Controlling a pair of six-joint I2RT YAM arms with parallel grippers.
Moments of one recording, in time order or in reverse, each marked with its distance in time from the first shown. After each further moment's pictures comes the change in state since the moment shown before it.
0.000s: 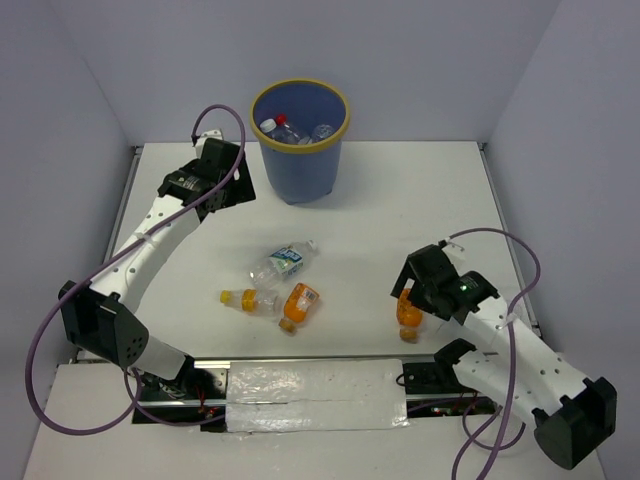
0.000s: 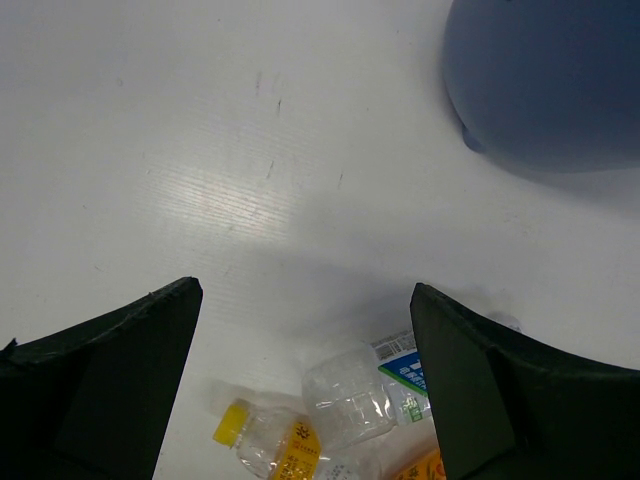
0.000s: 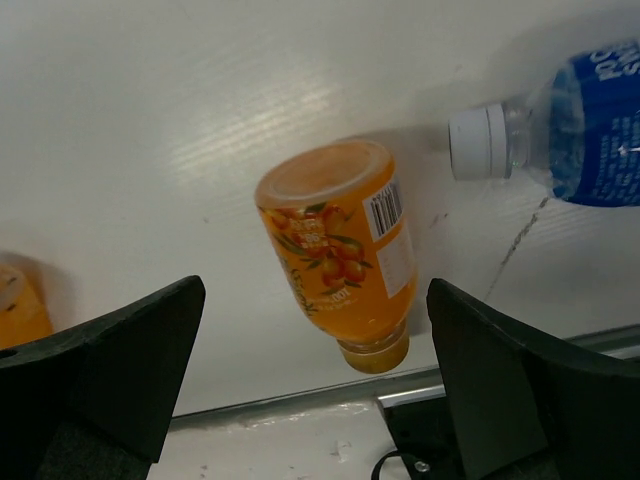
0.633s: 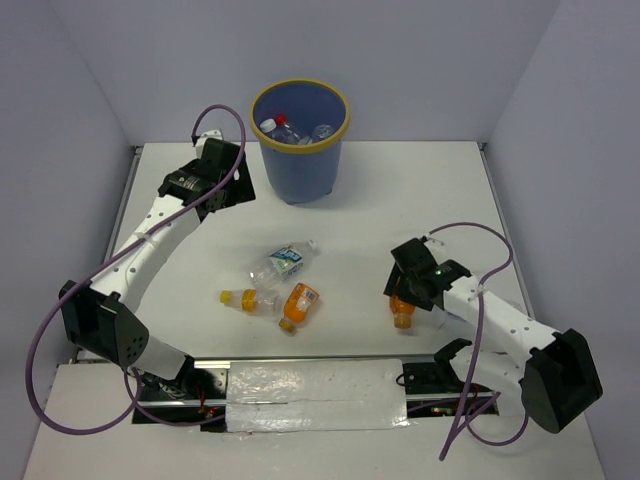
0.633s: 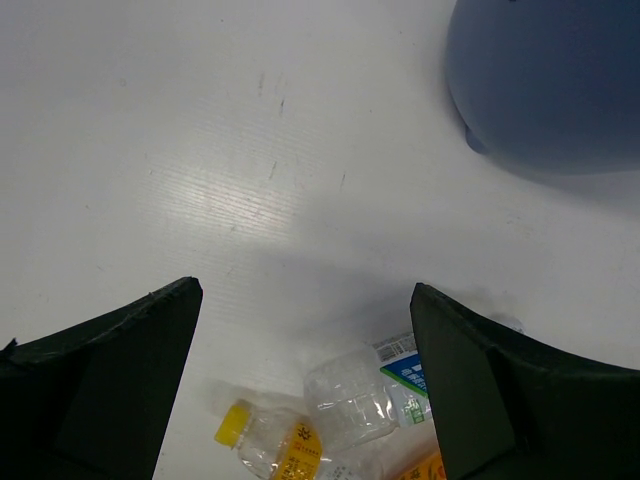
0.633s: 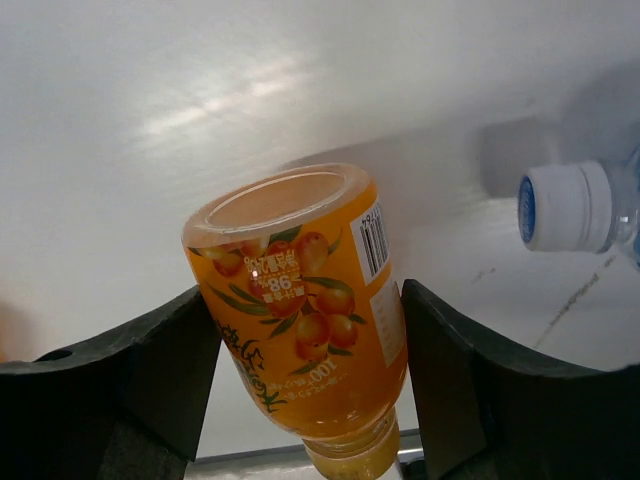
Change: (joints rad) left arm 0.000 0.002 0.000 -0.001 -0.001 0.000; right arm 0.007 0.250 -0.106 0.243 -0.033 -0.028
